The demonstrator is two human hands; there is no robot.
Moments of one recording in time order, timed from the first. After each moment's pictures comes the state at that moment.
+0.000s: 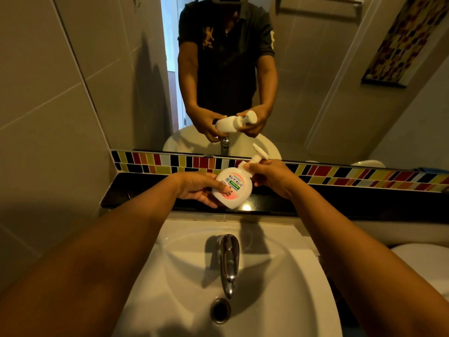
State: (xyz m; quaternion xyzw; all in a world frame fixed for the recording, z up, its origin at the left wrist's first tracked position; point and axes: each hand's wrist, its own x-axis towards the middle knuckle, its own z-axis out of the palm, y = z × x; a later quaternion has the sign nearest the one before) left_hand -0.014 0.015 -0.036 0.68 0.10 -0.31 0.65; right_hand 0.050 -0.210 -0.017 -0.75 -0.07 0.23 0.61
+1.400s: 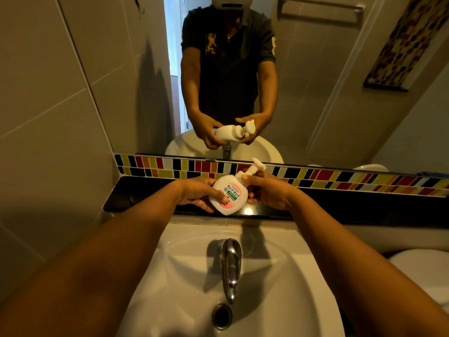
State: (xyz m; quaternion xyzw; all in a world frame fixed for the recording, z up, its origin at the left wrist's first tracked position) left_hand -0.011 0.022 -0.052 0.74 0.10 -0.28 0.60; right_hand 0.044 -0.207 -0.033 -0.67 -0.08 0.37 0.64
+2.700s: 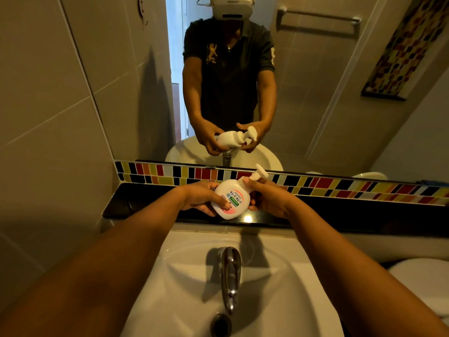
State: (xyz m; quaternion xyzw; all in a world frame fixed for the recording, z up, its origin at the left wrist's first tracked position) left_hand -0.007 0.016 -0.045 0.76 0.08 -0.25 0.59; right_hand 0.044 -0.204 -0.034 -0.70 -0.09 0.33 0.63
